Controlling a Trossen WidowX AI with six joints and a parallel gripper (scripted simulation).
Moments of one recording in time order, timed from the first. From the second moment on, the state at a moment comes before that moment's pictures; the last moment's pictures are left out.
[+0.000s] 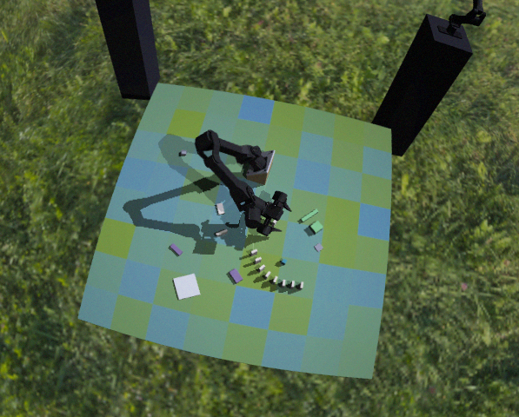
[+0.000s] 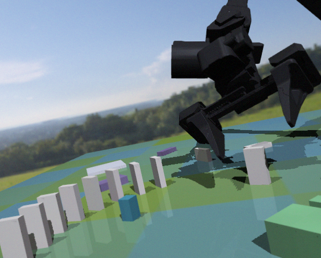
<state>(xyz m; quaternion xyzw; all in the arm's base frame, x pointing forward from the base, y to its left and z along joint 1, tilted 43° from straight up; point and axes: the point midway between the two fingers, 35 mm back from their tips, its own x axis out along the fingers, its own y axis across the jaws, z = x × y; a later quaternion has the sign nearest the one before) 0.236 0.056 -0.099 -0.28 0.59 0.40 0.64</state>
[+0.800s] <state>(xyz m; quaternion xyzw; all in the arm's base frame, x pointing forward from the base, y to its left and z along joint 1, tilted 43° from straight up) 0.244 0.081 -0.050 -0.51 0.74 0.14 0.41</state>
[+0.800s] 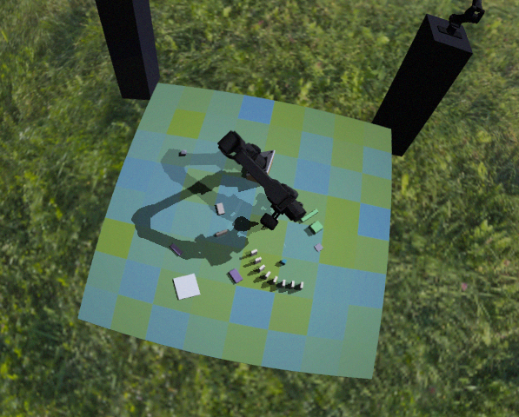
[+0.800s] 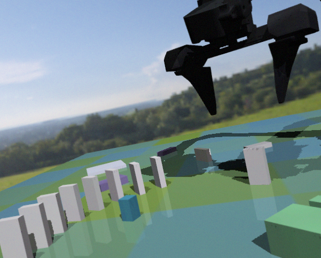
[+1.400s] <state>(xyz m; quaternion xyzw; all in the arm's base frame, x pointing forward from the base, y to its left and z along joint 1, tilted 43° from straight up) 0.236 0.039 -0.099 -0.51 0.74 0.13 0.42</state>
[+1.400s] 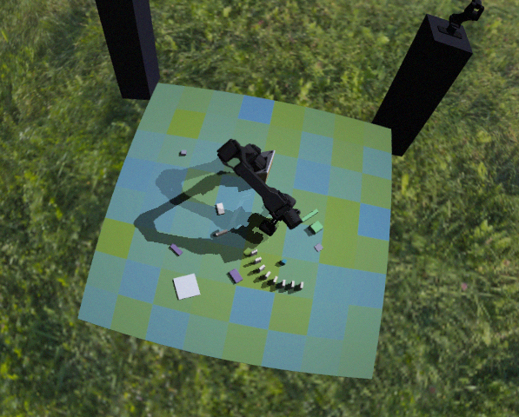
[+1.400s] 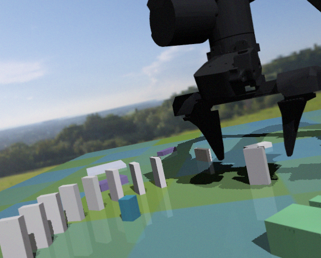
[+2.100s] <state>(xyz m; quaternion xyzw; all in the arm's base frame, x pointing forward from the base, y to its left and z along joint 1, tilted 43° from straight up) 0.232 0.030 -0.106 -0.51 0.74 0.13 0.41</state>
